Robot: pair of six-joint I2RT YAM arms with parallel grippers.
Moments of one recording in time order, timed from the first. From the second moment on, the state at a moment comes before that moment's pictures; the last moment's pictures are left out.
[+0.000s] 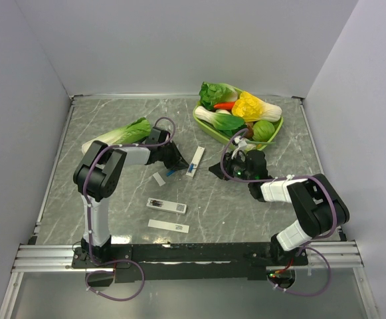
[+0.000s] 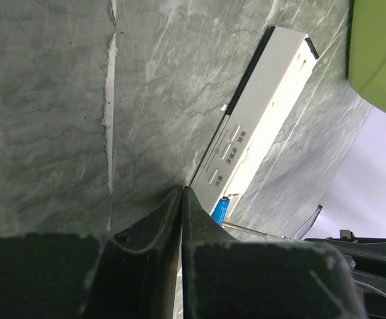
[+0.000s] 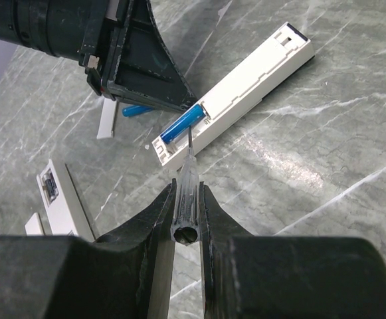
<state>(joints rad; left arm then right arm) -0.45 2.02 1.15 0.01 0.43 -0.93 0.36 1.53 0.46 0.73 -0.50 0.40</state>
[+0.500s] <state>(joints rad) -0.45 2.02 1.15 0.01 0.43 -0.93 0.37 1.50 0.46 0.72 -0.49 0.40</state>
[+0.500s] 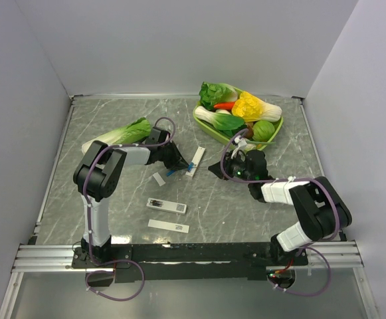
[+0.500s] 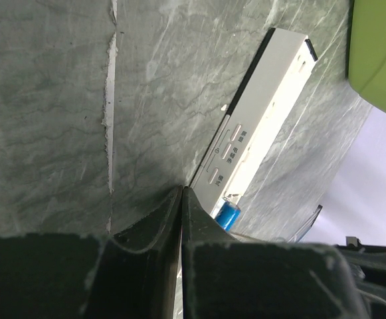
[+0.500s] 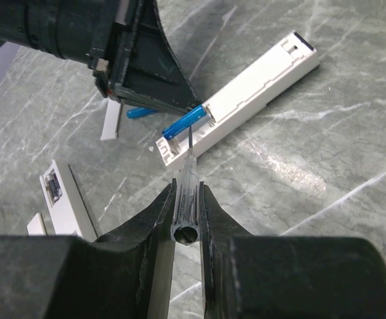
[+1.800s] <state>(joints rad) -0.42 1.66 1.17 -0.35 0.21 -0.85 0.53 1.12 0.48 0.30 -0.37 0.27</state>
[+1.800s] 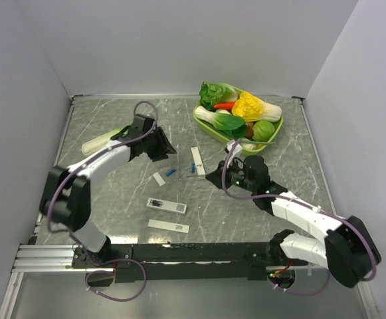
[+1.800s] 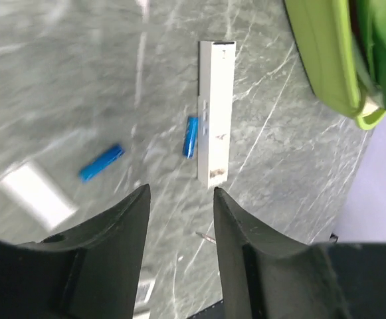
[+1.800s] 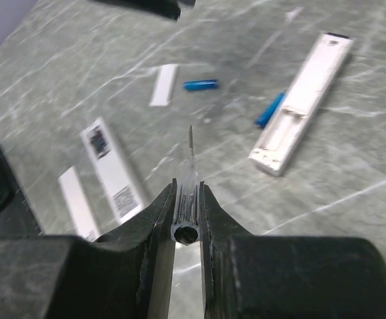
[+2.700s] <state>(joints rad) -0.24 1.31 0.66 -0.35 0.15 -0.85 0.97 1.13 0.48 0.11 -0.31 0.29</state>
